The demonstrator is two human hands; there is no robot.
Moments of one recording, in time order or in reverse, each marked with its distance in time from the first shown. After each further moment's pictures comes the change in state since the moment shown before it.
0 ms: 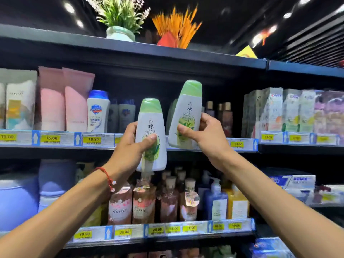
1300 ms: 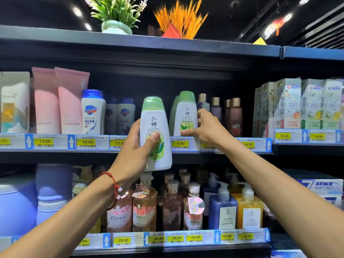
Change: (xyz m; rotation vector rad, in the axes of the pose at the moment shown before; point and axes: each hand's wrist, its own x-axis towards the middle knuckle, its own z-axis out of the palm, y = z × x) left_hand 0.022 -0.027 0.013 0.144 -0.024 0.154; right_hand 0.080 0.045 -0.019 -0.606 -0.114 0.123
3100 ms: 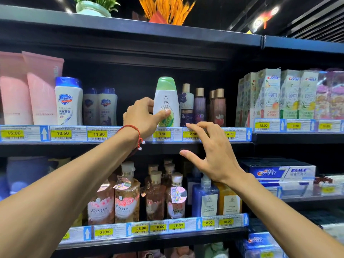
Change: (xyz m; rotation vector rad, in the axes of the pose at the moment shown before) left_hand 0.065 0.026 0.054 0.674 0.089 -0.022; right_hand -0.084 0.085 -0.008 -0.487 0.316 -0.572
